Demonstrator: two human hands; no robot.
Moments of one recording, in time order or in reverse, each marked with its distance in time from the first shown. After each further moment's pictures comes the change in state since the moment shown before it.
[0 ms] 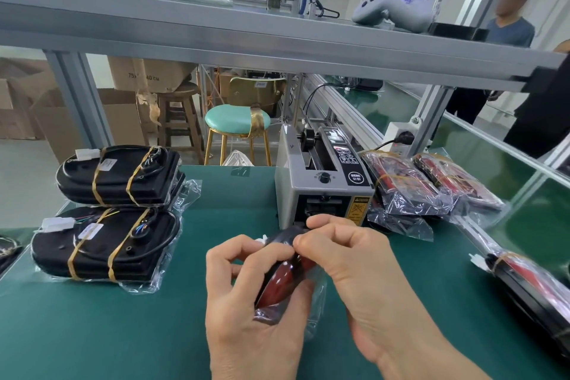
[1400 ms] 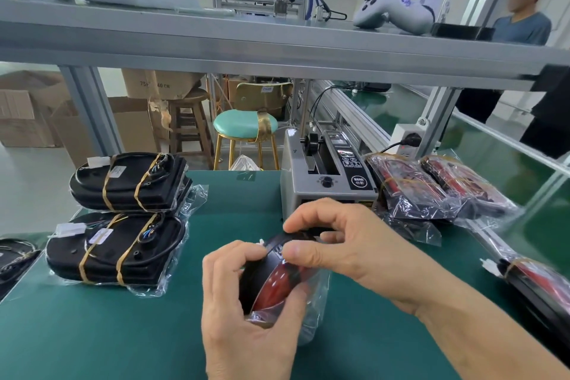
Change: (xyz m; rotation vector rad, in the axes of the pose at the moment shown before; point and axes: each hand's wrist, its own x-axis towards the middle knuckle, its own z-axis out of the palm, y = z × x) left_hand -0.001 -0.001 0.000 0.020 0.063 -0.129; right_hand 0.038 -0.013 -0.035 -0.502 -0.487 -0.158
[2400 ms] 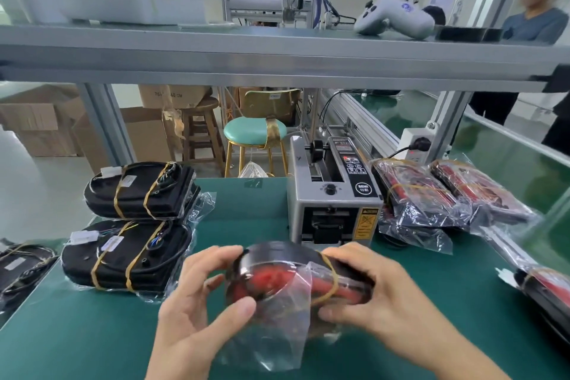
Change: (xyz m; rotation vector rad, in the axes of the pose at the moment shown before) left_hand 0.022 -0.031 -0.046 -0.402 -0.293 -0.310; right_hand -0.020 0.069 -0.002 -0.096 0.077 -0.143
